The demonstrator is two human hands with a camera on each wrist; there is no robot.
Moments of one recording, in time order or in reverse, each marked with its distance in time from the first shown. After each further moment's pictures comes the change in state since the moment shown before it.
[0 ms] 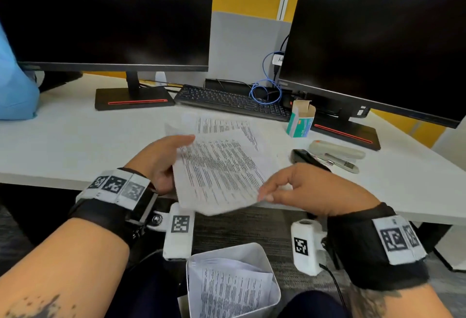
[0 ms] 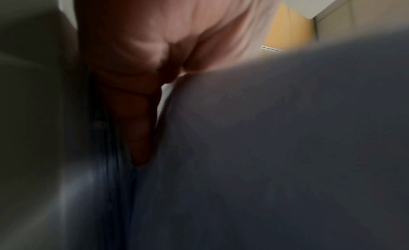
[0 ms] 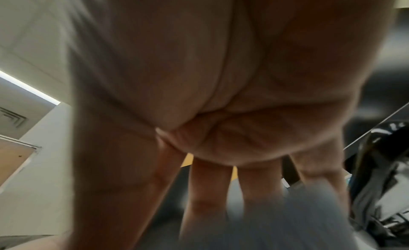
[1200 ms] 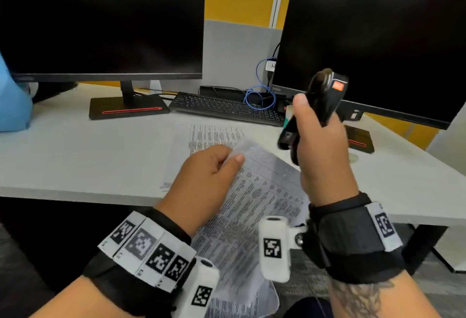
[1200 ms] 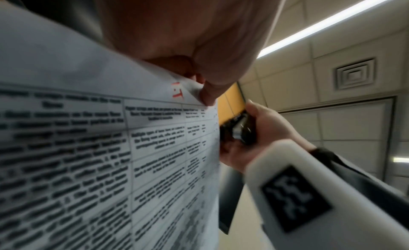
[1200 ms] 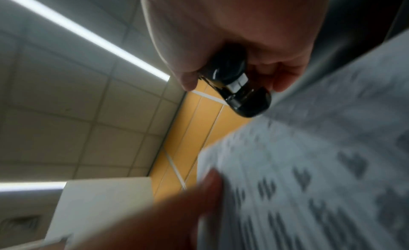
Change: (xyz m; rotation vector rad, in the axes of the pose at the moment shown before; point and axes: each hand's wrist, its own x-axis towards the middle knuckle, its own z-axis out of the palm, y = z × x) left_hand -0.039 -0.044 0.057 0.895 0.037 0.785; right_hand 0.012 -0.043 -0.016 0.917 1.039 -0.150
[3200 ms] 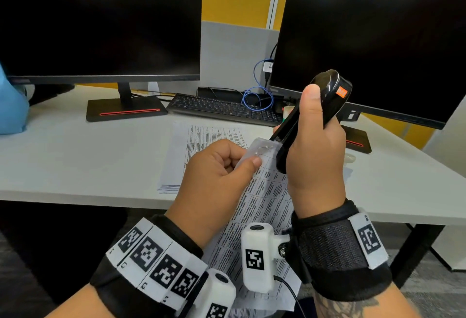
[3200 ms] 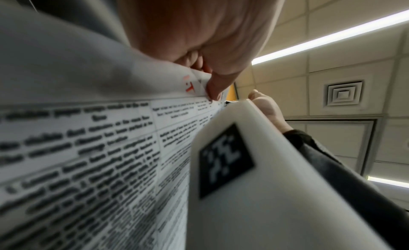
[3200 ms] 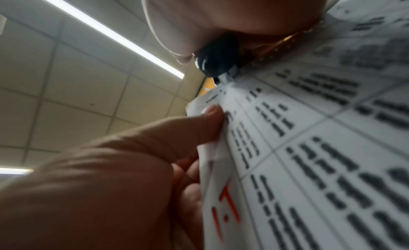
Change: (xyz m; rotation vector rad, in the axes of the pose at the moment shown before) left_hand -0.010 0.022 0.016 -0.416 0.152 0.078; right_hand -0.022 -0.015 0.014 0.052 0.078 -0.093
